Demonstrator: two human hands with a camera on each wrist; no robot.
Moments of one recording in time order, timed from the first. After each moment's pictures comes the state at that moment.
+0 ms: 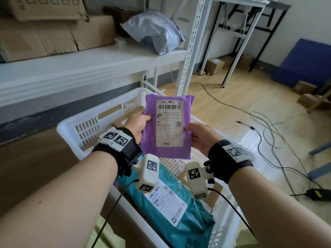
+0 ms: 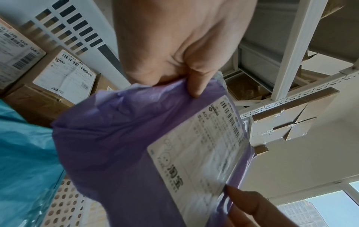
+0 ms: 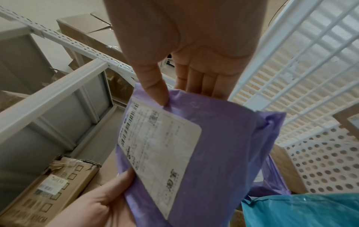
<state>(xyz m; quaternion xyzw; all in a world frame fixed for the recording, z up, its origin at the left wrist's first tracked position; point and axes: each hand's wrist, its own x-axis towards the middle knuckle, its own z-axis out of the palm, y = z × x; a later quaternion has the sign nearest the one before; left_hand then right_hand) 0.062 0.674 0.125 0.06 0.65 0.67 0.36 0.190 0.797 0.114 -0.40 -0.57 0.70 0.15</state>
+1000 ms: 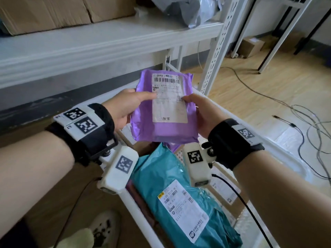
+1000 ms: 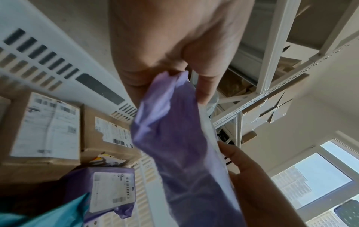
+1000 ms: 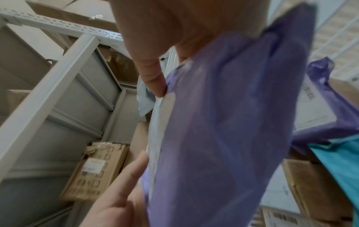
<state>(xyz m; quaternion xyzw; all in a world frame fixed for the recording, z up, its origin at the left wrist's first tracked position) -0.001 0.644 0.129 0.10 0.71 0.60 0.35 0.095 0.794 0.102 -0.33 -0.52 0.78 0.08</state>
